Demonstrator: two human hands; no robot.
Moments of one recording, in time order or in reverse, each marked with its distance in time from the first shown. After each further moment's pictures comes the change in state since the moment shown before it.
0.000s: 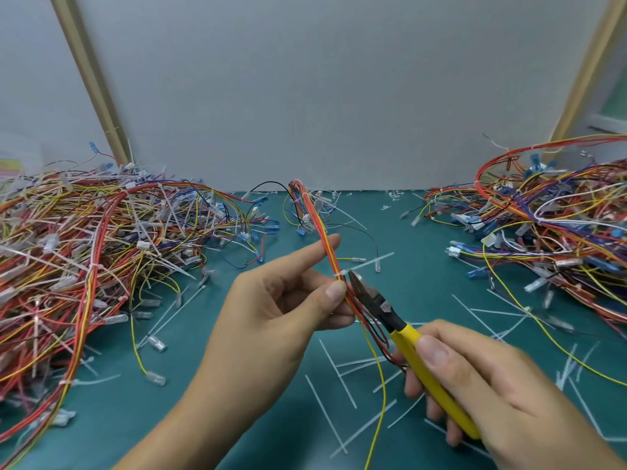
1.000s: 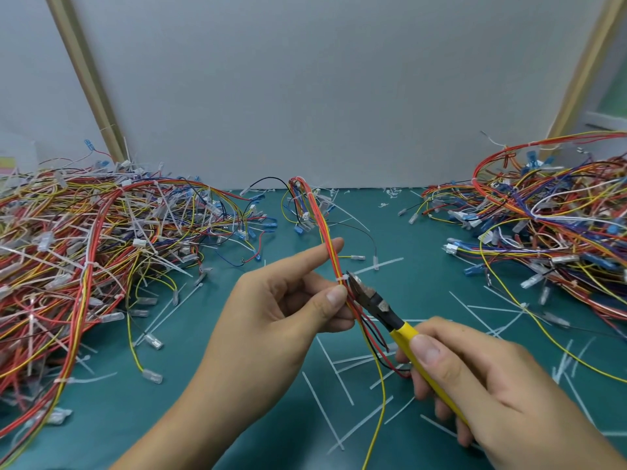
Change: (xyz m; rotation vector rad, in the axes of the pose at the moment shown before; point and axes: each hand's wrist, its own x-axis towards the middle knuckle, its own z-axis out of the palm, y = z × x) left_hand -0.001 -0.004 0.001 0.040 -0.041 -0.002; right_hand 0.000 0.003 -0.003 -0.152 0.037 -0.066
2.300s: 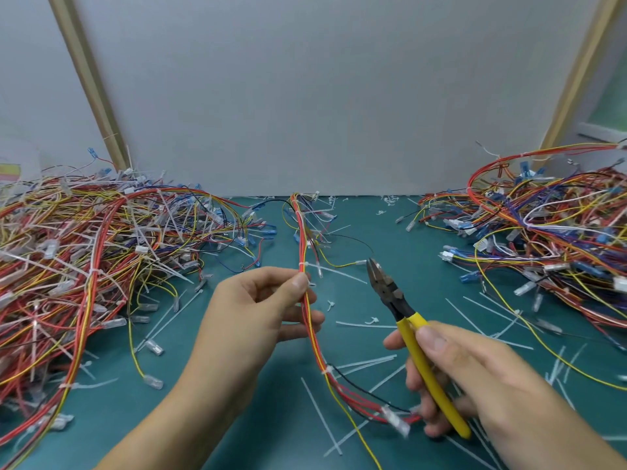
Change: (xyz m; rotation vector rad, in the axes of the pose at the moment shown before) left_hand 0.010 -0.008 -0.016 -0.020 0.270 -0.238; right_hand 0.001 -0.012 0.001 0.432 -0.076 0.207
